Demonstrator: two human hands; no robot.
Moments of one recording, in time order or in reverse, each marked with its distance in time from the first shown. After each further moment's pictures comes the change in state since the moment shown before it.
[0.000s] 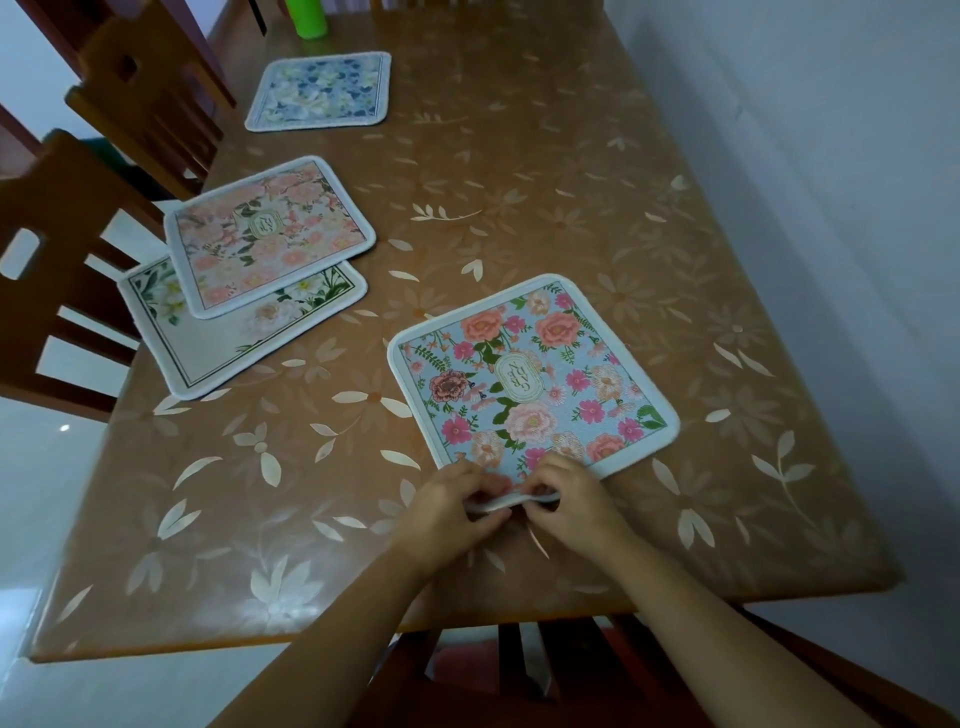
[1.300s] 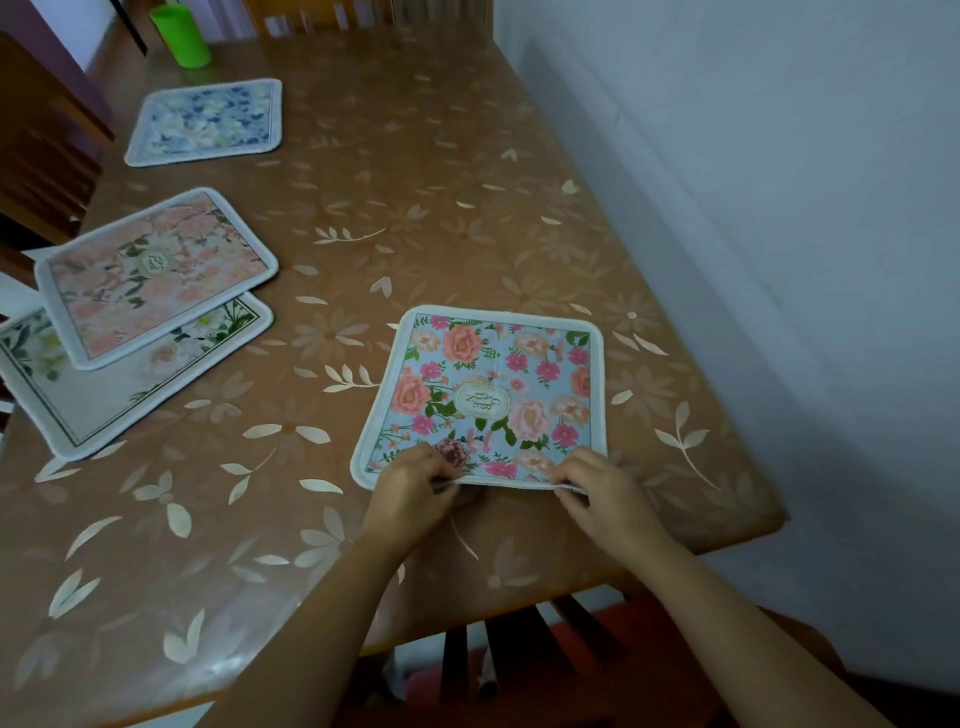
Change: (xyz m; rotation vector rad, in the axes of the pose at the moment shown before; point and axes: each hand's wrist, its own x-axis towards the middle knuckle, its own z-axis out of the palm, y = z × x) left_hand 0.041 0.033 0.023 0.103 -0.020 -0.070; right_hand -0.063 0.034 -0.075 -0.162 0.186 0.081
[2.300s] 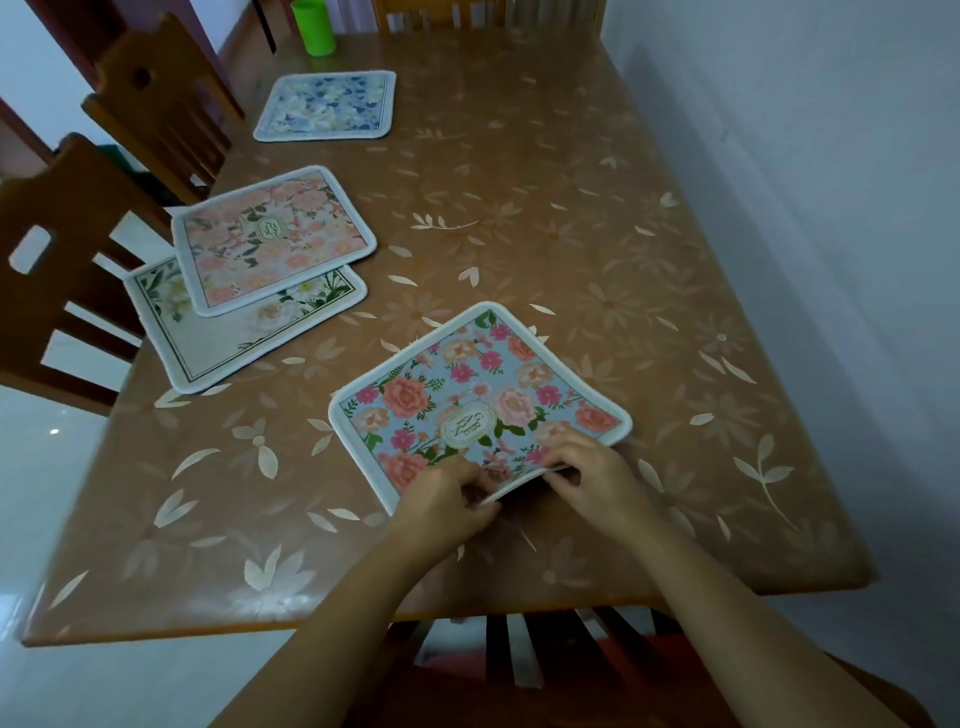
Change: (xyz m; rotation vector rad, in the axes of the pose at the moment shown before) left_hand -0.041 -0.001 -0.041 -0.110 -0.088 -0.189; right_hand 0.046 -0.049 0.035 0.089 -0.083 -0.127
